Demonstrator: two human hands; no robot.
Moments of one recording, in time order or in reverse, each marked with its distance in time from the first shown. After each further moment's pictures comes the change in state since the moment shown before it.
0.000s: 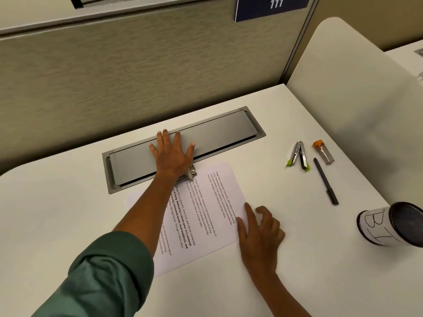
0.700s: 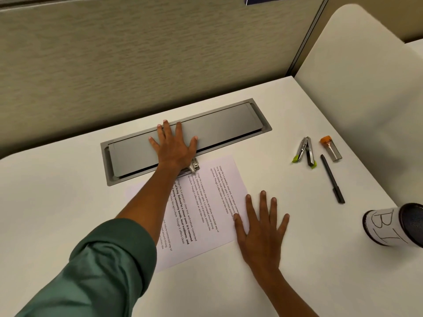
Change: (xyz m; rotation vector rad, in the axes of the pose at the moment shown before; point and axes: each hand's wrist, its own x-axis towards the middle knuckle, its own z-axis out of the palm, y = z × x) left_hand 0.006 -0.004 0.009 -0.012 -0.074 -0.050; right_hand 0.005 0.003 0.003 -0.082 -0.161 -0.083
